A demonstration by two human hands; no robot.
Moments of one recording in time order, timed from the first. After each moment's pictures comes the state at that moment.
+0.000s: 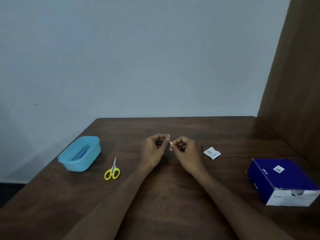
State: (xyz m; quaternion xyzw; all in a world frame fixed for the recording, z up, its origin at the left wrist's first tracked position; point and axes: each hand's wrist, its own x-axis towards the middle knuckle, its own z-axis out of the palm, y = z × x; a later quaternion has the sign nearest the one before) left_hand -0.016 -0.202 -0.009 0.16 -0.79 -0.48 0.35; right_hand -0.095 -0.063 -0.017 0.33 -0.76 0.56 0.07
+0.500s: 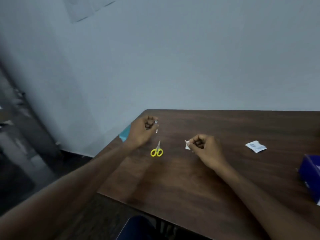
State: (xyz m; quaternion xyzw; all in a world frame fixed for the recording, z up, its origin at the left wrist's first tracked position) left_hand 0.133 -0.279 0.060 0.28 -0.85 -0.26 0.35; right_hand -0.040 -0.079 -0.020 0.43 -0.69 0.58 -0.04
